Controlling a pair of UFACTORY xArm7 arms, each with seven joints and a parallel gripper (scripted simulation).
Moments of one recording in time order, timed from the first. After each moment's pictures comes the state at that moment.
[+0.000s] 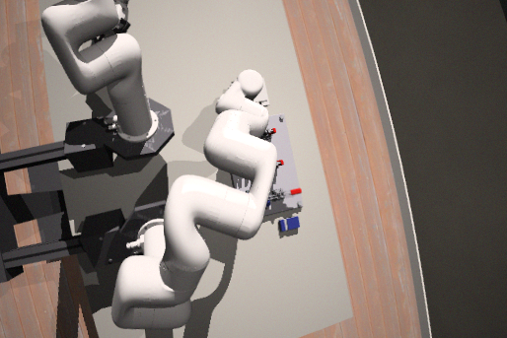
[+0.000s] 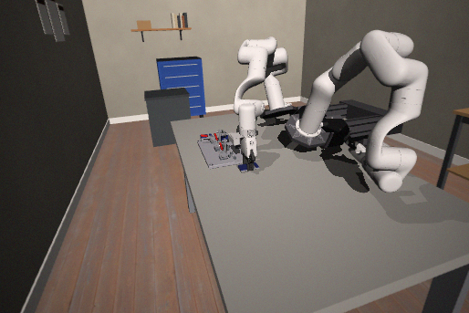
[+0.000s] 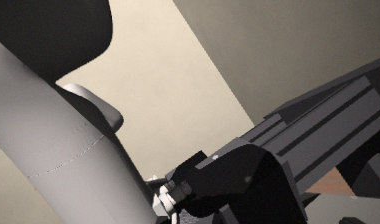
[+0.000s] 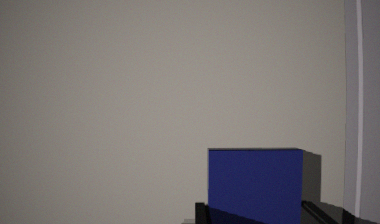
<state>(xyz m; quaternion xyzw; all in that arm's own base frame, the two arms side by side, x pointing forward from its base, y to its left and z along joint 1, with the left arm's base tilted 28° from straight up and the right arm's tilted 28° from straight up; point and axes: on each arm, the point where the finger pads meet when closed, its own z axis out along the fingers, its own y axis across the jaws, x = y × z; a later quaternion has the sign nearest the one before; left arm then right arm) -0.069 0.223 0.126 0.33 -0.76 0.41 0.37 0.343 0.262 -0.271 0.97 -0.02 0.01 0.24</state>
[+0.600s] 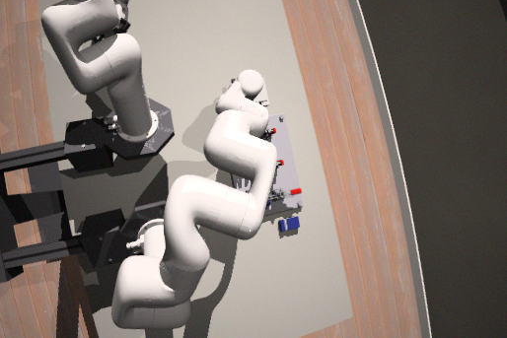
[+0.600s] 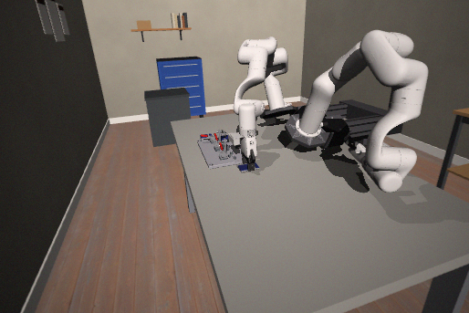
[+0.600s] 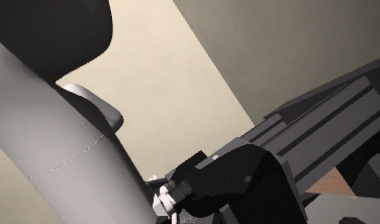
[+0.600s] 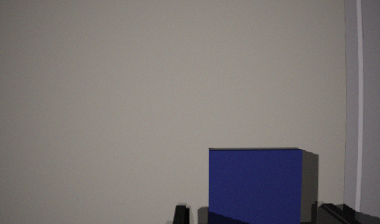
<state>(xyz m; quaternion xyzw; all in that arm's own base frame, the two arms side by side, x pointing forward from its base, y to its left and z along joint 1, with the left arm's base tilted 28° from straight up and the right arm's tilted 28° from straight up) -0.069 0.223 0.126 0.33 -0.76 0.41 0.37 0.343 0.262 -0.271 0.97 -0.02 0.01 0.24</state>
